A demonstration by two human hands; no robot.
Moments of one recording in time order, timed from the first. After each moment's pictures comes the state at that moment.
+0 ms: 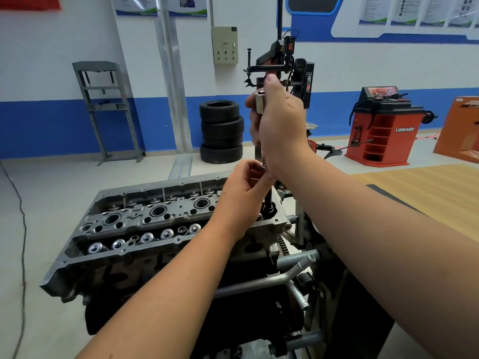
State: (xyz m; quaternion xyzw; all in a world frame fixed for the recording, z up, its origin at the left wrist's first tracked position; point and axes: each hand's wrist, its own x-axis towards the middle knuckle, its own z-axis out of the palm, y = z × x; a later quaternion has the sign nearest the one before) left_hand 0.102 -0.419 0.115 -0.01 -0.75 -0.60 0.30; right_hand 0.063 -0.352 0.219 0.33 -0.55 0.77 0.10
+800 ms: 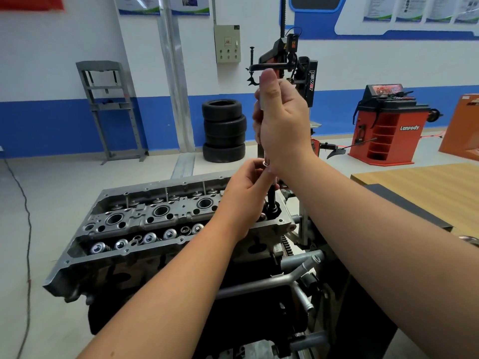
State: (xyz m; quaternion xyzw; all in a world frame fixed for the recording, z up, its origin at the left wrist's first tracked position) left_hand 0.103 -0.420 0.118 -0.02 -0.74 -0.61 0.27; right_hand 0.060 -0.351 0.215 0.37 -0.56 0.73 0.16
